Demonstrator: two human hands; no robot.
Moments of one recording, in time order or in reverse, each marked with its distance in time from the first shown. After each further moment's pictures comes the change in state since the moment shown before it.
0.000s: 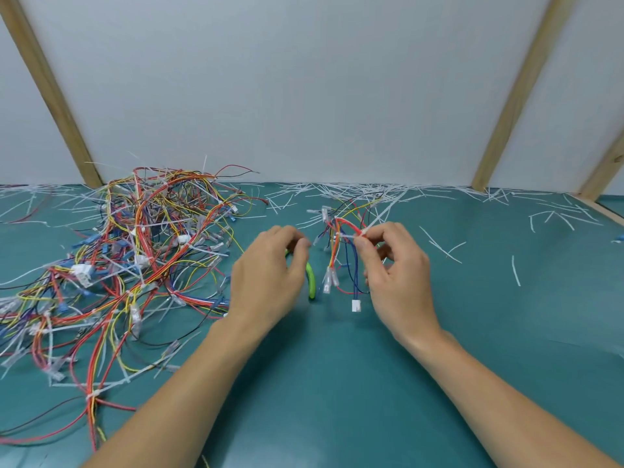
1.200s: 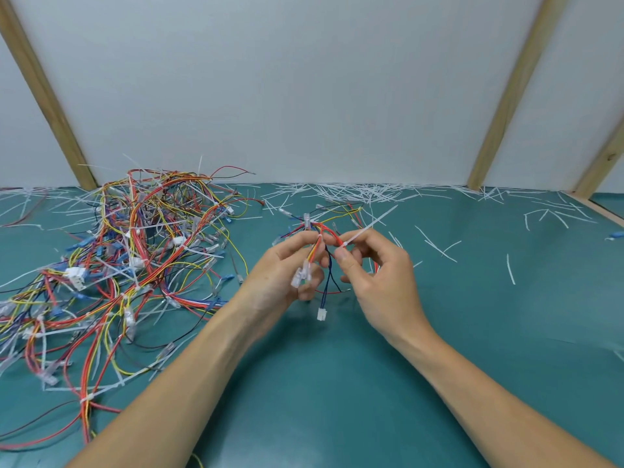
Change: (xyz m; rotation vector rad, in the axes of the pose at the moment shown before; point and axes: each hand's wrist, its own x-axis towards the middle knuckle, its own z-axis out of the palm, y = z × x) left_hand 0.000 0.011 0.001 -1.175 -0.564 -0.371; right_hand -0.005 -0.010 0.006 0.185 -0.124 0.134
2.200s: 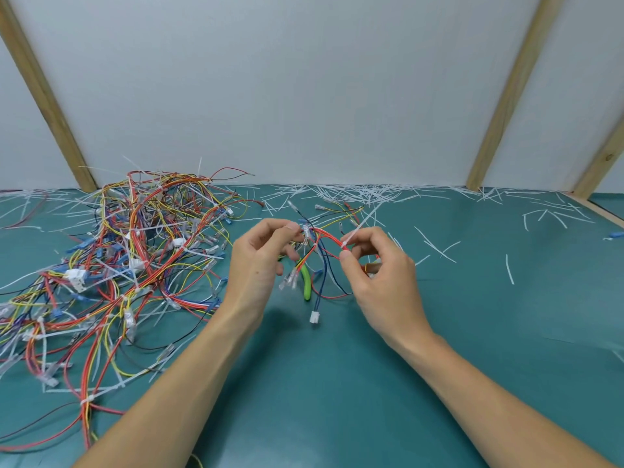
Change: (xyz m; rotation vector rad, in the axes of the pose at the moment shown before) left_hand 0.000 0.010 -0.008 0.189 0.416 0.255; right_hand -0.003 -0.002 -0.001 -0.090 0.058 -0.019
